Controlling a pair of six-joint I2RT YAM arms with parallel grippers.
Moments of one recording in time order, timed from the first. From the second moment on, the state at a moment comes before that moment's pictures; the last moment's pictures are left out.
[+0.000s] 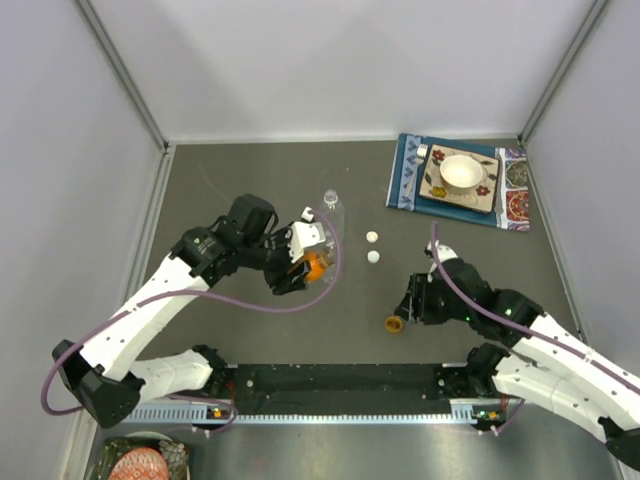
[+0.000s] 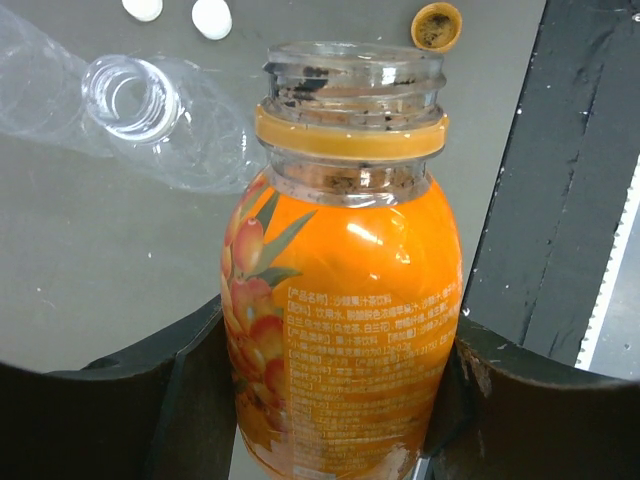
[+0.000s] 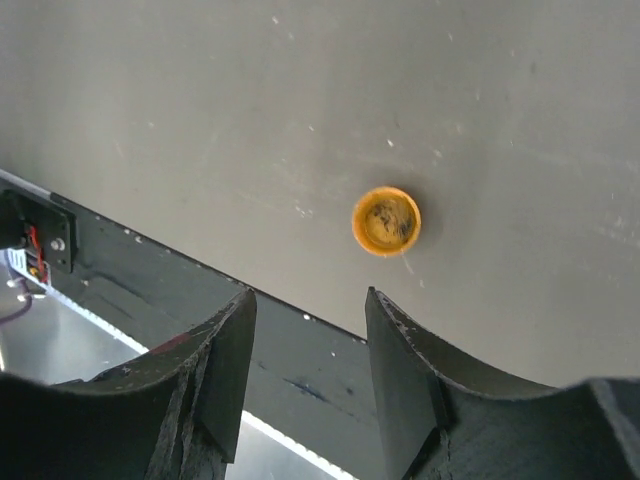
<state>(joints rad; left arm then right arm) -0.66 1.12 1.17 -0.90 0.46 0.45 0.80 0.70 0.66 -0.73 -0.02 0.71</state>
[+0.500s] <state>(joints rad) -0.88 1.38 0.89 -0.81 0.25 0.56 0.97 0.59 0.59 -0.80 0.30 0.97</state>
